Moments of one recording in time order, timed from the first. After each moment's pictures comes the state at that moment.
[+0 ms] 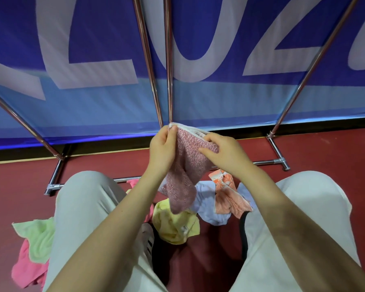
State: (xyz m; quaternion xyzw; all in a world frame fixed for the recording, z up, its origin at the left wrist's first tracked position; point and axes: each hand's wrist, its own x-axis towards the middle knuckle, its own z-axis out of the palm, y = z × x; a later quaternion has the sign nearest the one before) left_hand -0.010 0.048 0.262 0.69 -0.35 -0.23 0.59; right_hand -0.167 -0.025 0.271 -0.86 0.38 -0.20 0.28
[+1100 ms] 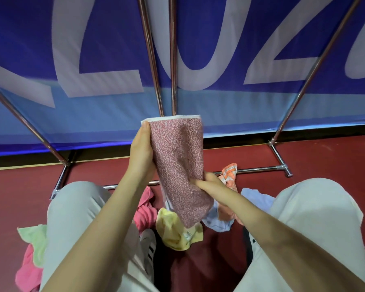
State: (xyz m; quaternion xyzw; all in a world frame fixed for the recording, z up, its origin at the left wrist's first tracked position) left_hand 0.013 0.081 0.304 0.55 -0.17 -0.35 0.74; right_hand -0.145 0.011 0.189 -0.64 0.41 -0.10 0.64
